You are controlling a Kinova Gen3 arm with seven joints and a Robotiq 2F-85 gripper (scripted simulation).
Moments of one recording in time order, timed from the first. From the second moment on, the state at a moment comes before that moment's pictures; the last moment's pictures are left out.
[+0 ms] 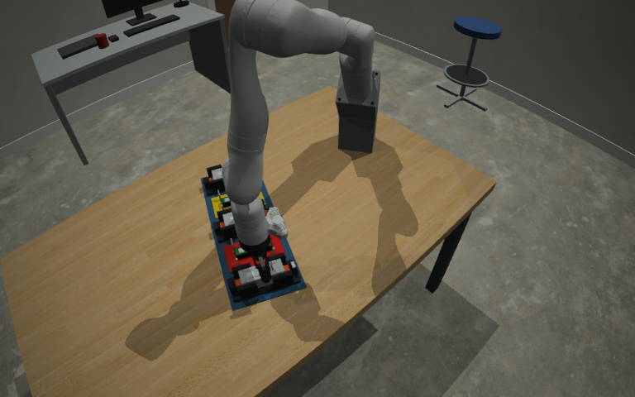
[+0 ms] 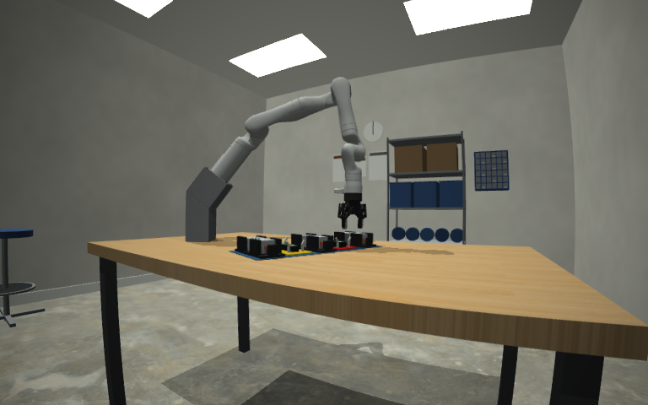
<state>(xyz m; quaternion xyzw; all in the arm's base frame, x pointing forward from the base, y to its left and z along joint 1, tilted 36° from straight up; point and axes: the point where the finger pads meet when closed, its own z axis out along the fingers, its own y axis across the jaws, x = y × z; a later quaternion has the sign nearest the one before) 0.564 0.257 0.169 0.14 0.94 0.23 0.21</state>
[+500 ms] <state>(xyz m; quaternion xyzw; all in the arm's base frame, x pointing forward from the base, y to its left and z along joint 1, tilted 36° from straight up) 0.565 0.258 0.170 0.14 0.94 0.23 0.21</state>
